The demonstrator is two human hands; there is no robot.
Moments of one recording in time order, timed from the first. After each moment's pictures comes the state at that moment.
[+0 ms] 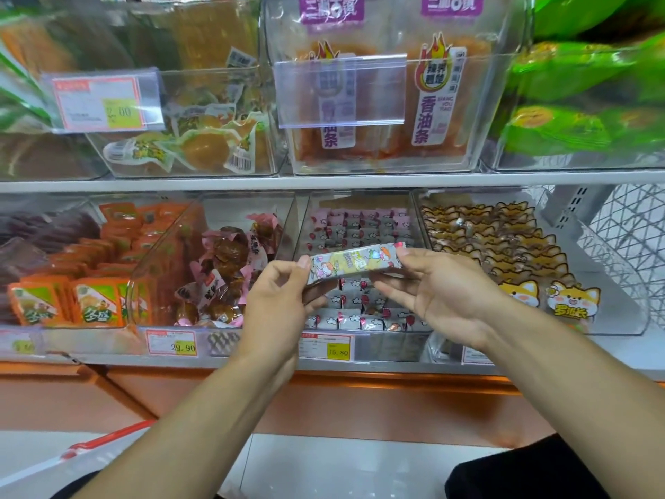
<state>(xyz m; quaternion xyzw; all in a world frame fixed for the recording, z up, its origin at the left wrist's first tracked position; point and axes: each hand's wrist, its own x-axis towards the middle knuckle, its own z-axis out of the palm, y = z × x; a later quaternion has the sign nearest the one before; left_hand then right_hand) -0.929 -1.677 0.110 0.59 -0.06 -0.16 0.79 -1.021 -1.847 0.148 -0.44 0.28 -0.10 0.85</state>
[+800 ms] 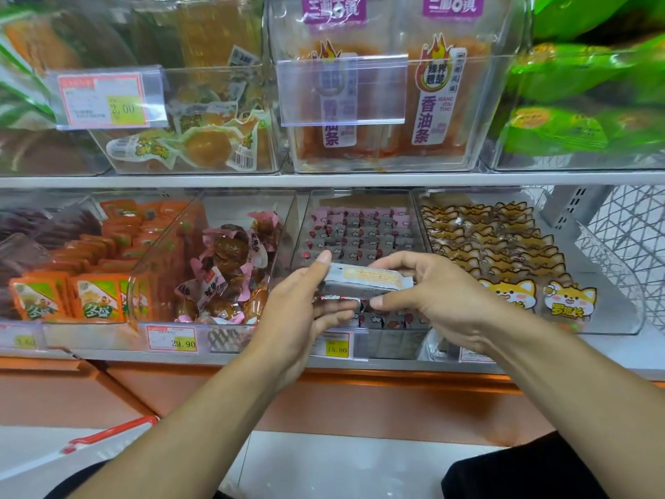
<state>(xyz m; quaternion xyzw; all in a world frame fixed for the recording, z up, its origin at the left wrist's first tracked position) -0.945 -1.679 0.121 0.56 -0.09 -0.29 0.77 -1.028 -1.851 0.137 -0.69 0.16 -0.04 0.70</state>
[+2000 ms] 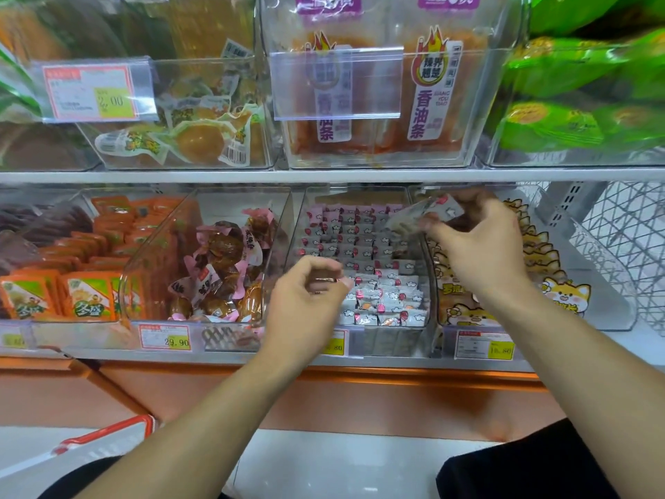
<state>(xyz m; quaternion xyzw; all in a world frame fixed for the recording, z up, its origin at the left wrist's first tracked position) -0.944 -1.686 0.106 0.75 -0.22 -0.07 0.61 -1.025 -1.893 0.150 -0.76 0.25 -0.38 0.47</state>
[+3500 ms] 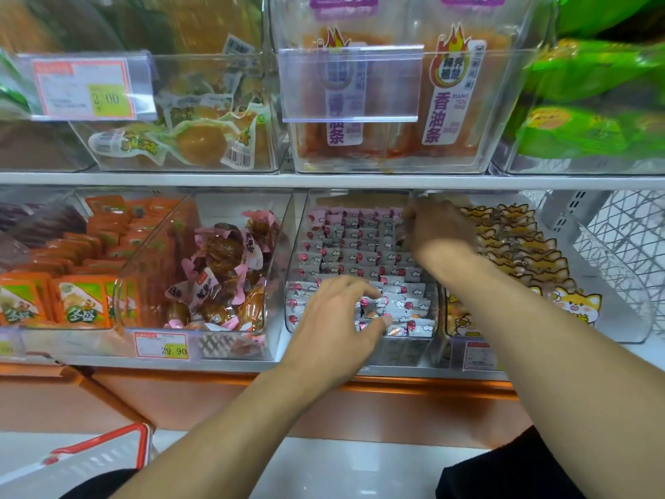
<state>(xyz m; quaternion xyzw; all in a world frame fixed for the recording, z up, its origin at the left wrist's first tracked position) -0.943 -1.702 0.088 0.84 -0.42 0.00 0.34 -0.943 -1.907 0.138 -0.93 0.33 -0.17 0.07</state>
